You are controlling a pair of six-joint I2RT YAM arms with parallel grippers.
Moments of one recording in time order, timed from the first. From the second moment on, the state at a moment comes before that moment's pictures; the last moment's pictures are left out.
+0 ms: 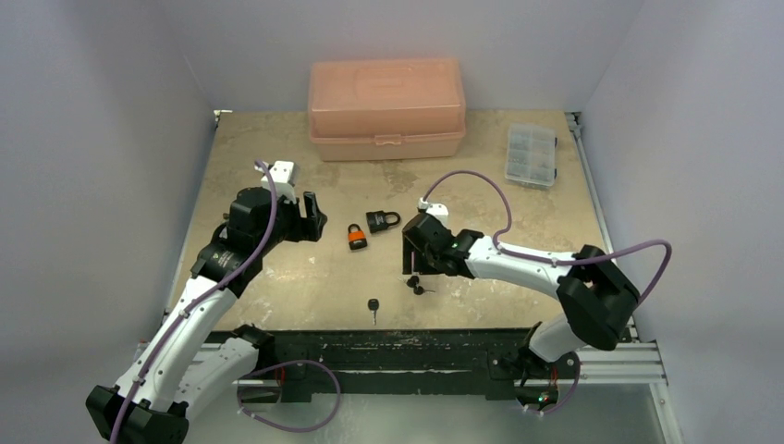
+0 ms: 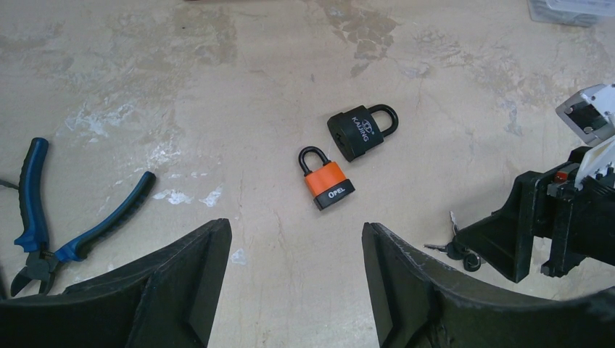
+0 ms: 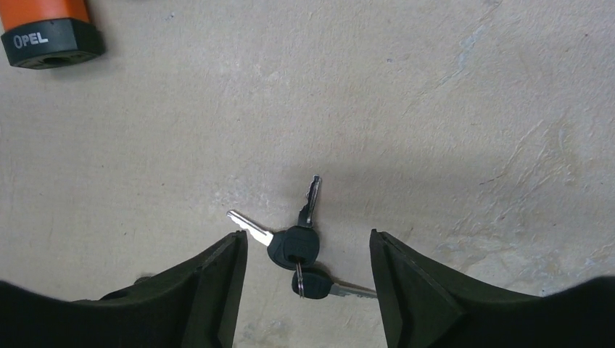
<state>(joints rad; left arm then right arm) -0.38 0.83 0.84 -0.48 -0.02 -0.24 0.90 1.51 0.89 -0.41 0.29 0.78</state>
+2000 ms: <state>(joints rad) -0.38 0.83 0.83 -0.47 0.02 -0.25 0.95 1.61 1.00 -0.52 0.32 0.76</state>
